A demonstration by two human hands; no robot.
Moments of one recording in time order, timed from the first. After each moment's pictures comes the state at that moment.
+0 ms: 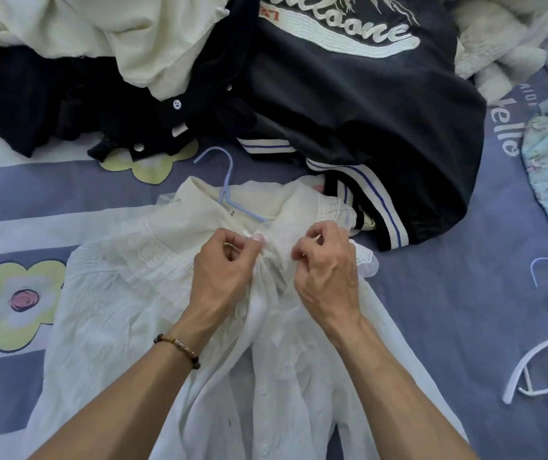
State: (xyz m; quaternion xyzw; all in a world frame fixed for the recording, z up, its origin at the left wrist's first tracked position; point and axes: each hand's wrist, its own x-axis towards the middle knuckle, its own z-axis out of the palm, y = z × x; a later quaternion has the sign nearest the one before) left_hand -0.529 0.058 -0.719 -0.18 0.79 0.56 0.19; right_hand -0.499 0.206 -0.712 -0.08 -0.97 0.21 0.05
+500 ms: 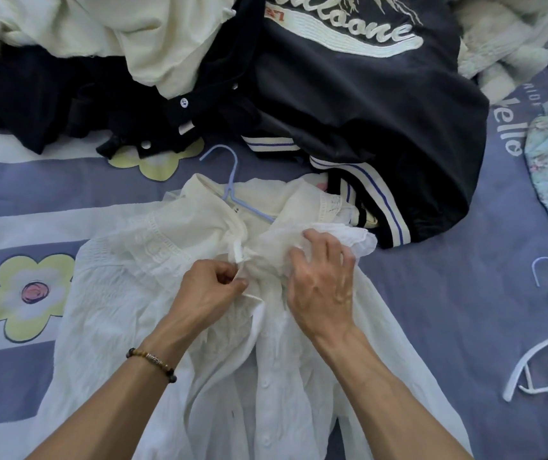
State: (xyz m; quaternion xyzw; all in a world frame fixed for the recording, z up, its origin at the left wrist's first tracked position) left_hand -0.513 0.022 -0.716 -0.14 0.81 0.46 0.34; right_hand -0.477 0.193 -0.722 -0.01 -1.00 0.03 0.07
